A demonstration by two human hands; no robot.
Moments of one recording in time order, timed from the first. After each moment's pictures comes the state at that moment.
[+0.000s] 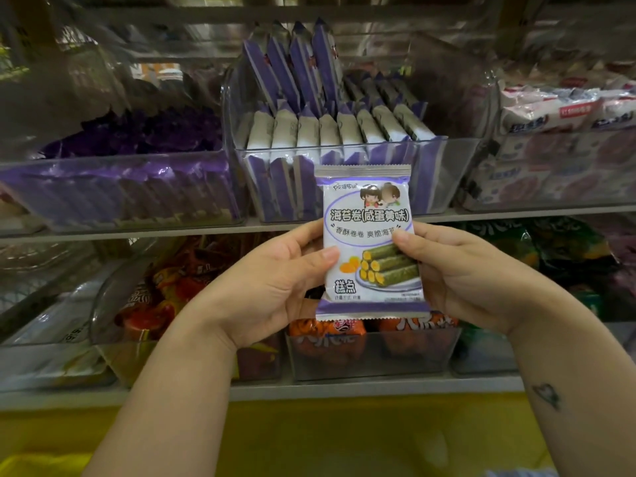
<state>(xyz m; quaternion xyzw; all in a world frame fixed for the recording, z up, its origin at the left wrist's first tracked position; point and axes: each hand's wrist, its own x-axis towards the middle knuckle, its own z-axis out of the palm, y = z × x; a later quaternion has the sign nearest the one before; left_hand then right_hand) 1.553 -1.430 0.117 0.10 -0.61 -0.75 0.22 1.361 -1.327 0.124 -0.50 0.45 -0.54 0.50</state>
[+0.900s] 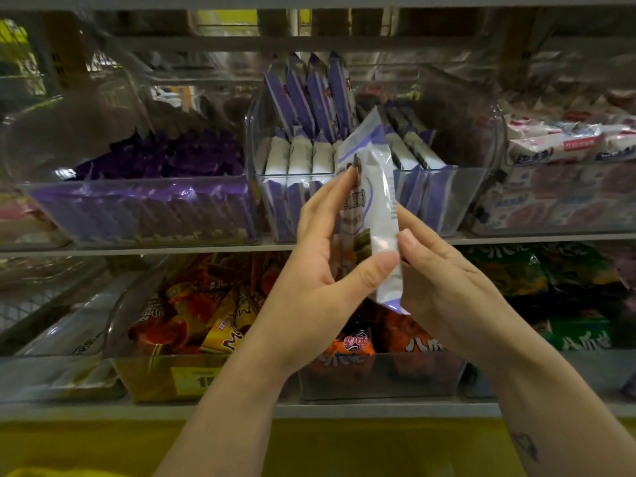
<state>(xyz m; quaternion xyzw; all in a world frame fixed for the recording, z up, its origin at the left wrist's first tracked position) 1.540 -1.402 0.126 0.03 -0.76 -0.47 0.45 1.392 -1.333 0.125 -0.59 0.35 -0.62 0.39</state>
